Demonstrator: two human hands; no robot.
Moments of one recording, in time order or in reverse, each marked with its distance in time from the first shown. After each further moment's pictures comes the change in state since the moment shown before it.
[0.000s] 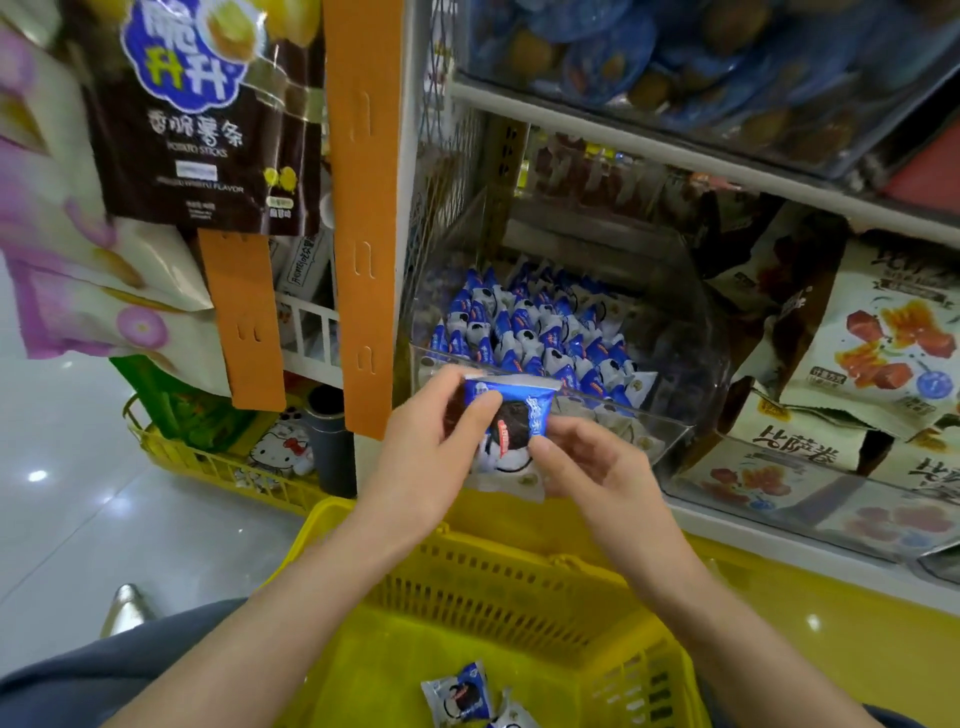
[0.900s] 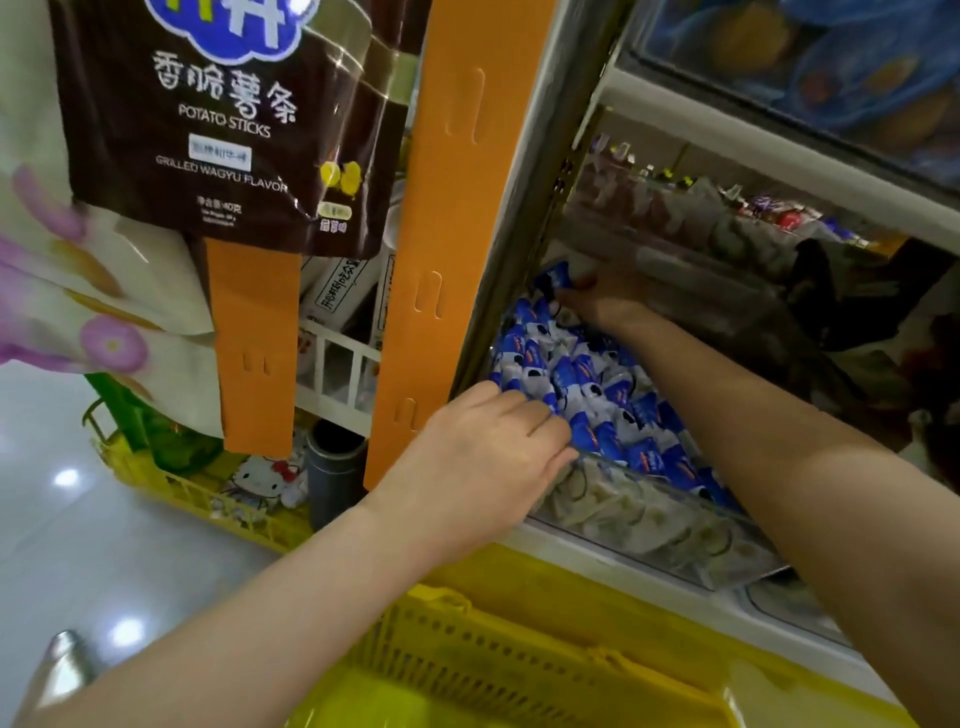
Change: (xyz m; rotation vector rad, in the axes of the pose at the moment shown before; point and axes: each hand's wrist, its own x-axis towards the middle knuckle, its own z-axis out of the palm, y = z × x) left_hand 0.070 -0.034 -0.029 0.950 -0.118 0.733; right_hand 0.291 0.012 -0.005 -0.866 0.148 0.146
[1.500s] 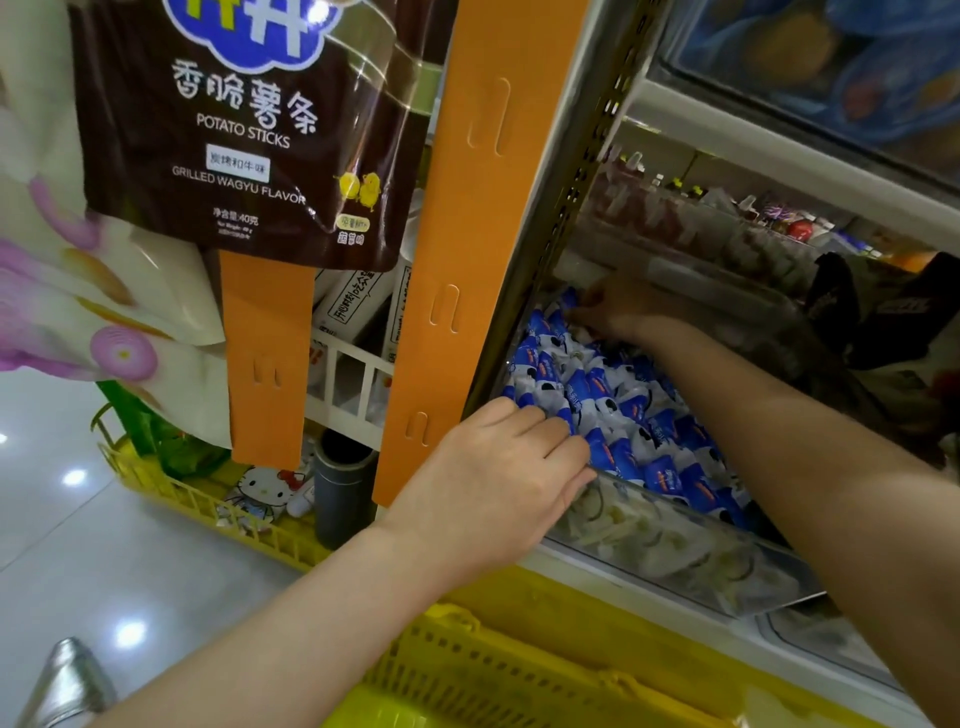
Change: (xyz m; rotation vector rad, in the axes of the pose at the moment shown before) left_hand -0.001 0.000 0.003 0.022 0.034 0.010; right_hand 0.007 0.001 -0.009 -0.129 -0.147 -0.090
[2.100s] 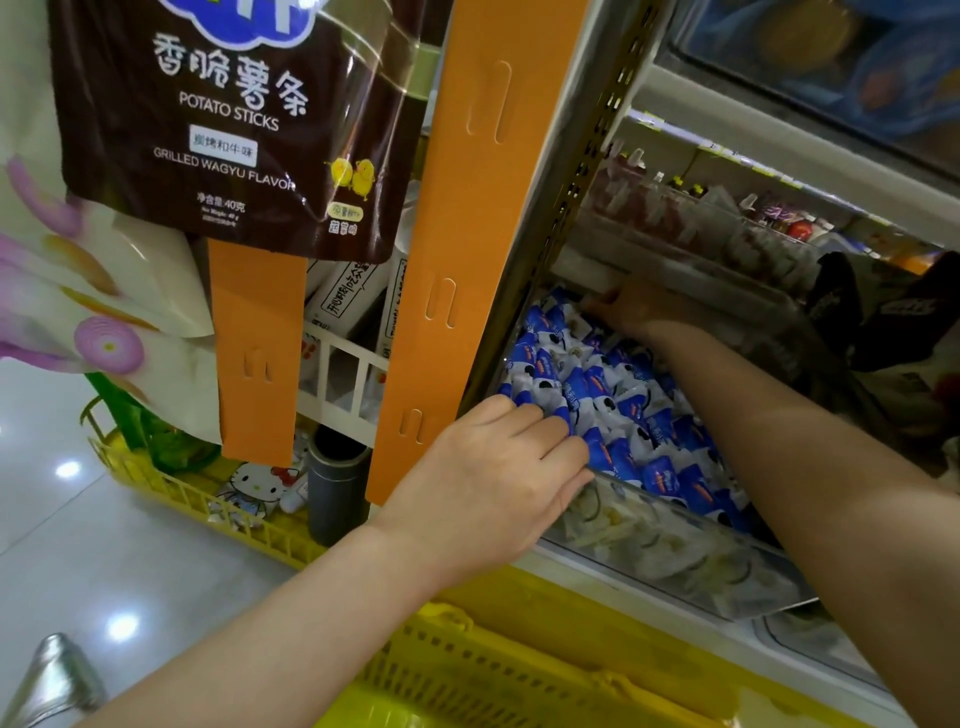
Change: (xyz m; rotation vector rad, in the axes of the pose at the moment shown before) left_hand -0.001 -0.002 0.004 -0.006 -0.021 -0.002; right_hand 0.010 0.021 0.000 0.012 0.057 0.071
